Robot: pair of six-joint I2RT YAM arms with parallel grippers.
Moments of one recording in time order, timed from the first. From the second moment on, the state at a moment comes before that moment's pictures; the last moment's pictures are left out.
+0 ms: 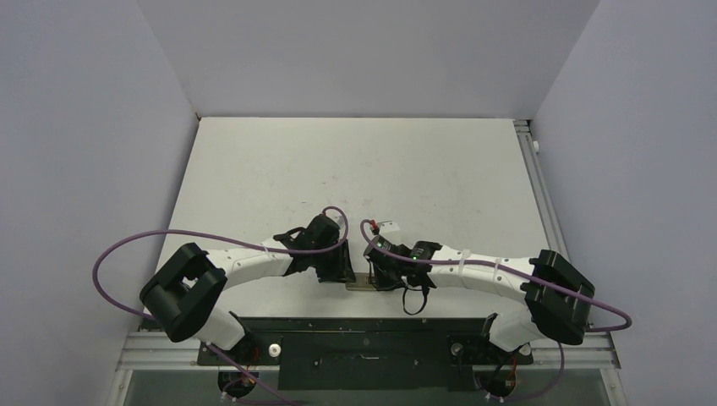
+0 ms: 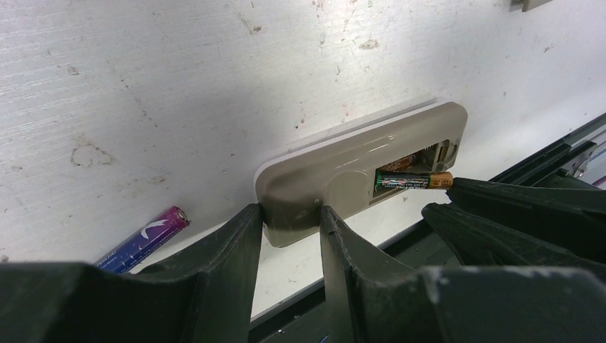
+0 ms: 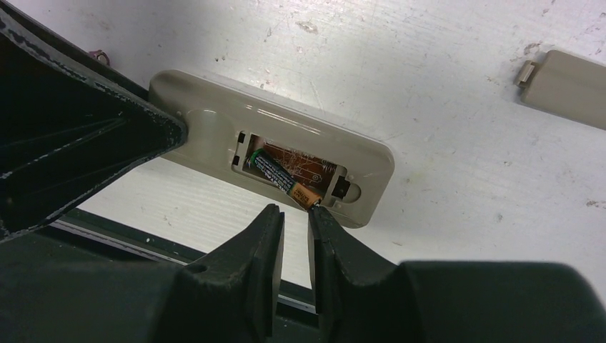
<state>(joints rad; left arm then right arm) -0.78 1.48 0.68 -0.21 0.22 -0.83 1.06 1.44 0.84 -0.54 0.20 0.77</state>
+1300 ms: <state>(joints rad) -0.78 1.48 0.68 -0.21 0.22 -0.83 1.06 1.45 0.85 -0.55 0.23 0.77</state>
